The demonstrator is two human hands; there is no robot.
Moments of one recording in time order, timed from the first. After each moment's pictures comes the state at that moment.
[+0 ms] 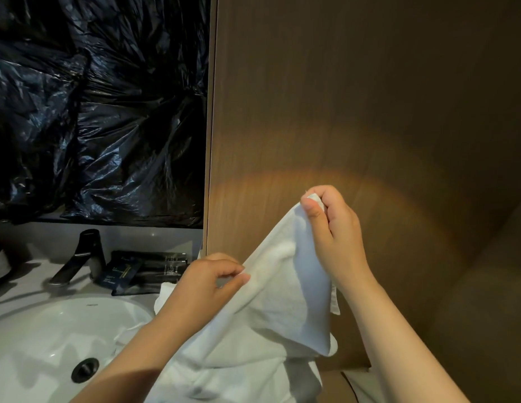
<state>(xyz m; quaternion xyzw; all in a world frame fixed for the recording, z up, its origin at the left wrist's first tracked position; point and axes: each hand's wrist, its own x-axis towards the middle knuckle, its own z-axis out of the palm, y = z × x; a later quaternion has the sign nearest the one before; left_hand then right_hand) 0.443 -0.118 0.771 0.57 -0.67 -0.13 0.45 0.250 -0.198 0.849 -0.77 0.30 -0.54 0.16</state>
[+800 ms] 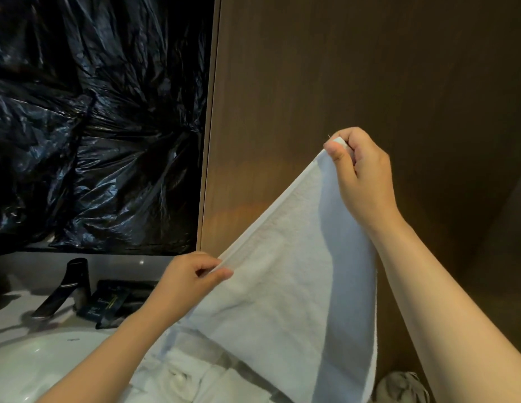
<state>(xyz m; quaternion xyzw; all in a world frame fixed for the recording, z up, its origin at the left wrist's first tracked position) 0.476 -0.145 0.801 0.60 -0.63 -0.16 0.45 0.235 -0.221 0.971 -0.77 0.31 -0.56 -0.01</state>
